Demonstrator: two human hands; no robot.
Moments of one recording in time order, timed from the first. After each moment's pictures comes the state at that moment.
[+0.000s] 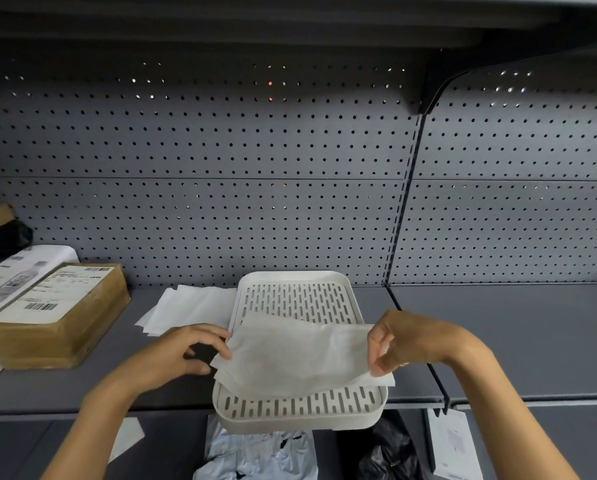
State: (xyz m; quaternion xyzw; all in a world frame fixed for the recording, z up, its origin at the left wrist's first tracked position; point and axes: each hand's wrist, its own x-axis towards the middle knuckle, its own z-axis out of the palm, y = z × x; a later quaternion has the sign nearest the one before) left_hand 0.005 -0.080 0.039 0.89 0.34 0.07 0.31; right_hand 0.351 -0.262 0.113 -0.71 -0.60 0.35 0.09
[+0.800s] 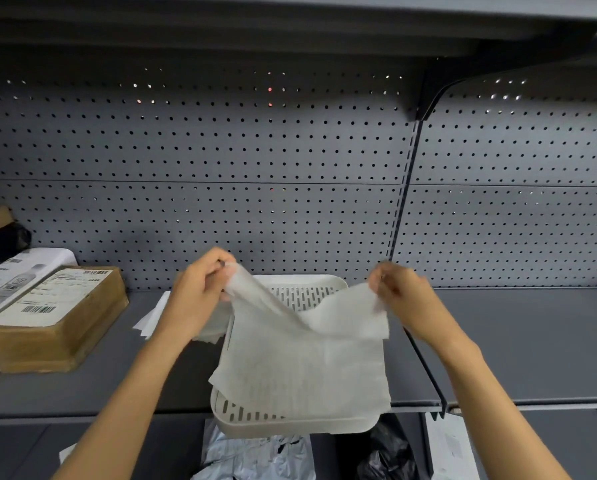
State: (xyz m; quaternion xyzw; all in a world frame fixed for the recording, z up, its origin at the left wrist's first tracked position) left_hand 0.071 -0.097 0.106 0.79 0.37 0.43 0.24; right_hand 0.356 -0.242 0.113 -0.76 -0.55 0.07 0.34
